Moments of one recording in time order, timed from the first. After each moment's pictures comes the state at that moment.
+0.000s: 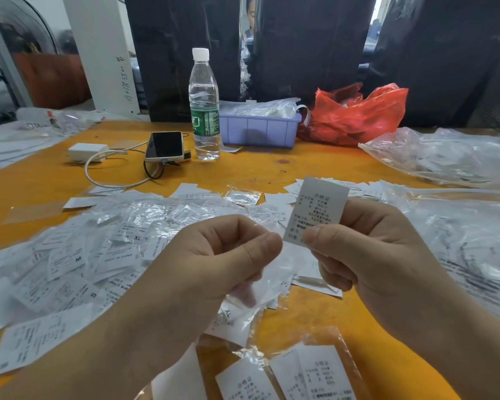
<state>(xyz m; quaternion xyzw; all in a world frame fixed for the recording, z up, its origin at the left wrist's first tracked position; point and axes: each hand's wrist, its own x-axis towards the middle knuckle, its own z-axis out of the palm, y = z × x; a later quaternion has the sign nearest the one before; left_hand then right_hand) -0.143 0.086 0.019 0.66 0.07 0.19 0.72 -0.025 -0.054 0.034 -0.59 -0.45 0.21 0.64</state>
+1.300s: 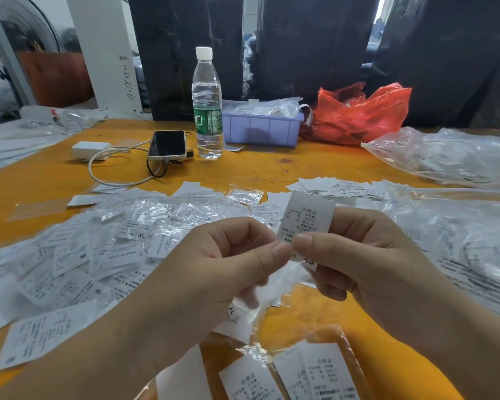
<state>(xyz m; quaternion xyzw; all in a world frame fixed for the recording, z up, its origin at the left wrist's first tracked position) -0.144 0.086 0.021 0.70 0.06 0.16 0.70 -0.024 -0.055 0.032 -0.57 -0.45 0.30 0.62</state>
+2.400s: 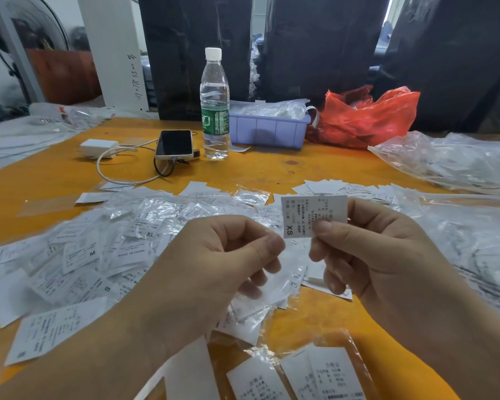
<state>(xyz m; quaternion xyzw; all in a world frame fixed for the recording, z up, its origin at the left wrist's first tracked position) -0.147 0.091 0.023 0.72 0.12 0.21 0.65 -0.024 -0.051 0.030 -0.55 -0.34 0.29 0.70</state>
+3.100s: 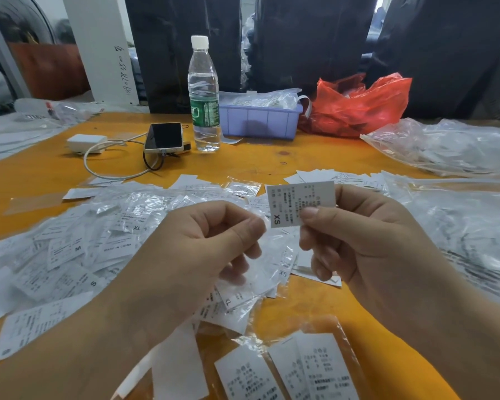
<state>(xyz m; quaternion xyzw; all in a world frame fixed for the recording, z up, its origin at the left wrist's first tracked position) -0.144 0.091 0.022 0.72 0.14 0.22 0.64 -0.021 -0.052 0.026 -0.55 -0.34 0.28 0.70</state>
